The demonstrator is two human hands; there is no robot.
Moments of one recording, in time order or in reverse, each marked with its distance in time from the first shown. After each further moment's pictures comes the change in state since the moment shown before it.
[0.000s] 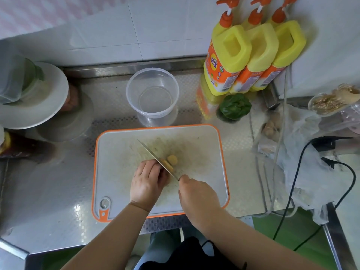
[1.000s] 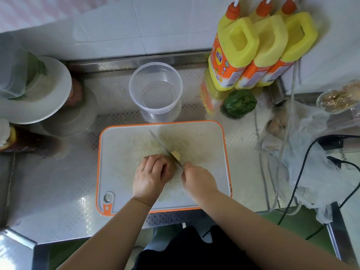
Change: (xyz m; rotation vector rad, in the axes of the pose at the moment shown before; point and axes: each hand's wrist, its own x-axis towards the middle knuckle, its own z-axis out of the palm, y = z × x) left_hand 0.004 0.000 -0.001 0.041 -0.042 -0.020; right_hand 0.045 0.027 0.028 0.131 -0.010 0.047
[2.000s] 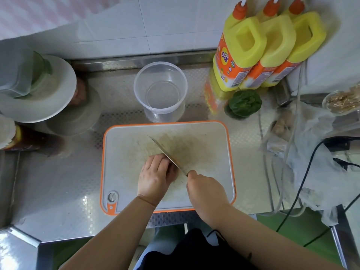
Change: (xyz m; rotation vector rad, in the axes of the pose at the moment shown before) left_hand 0.003 0.002 0.001 -0.020 0.013 0.004; right_hand -0.038 -0.023 -0.025 -0.180 -0.058 -0.017
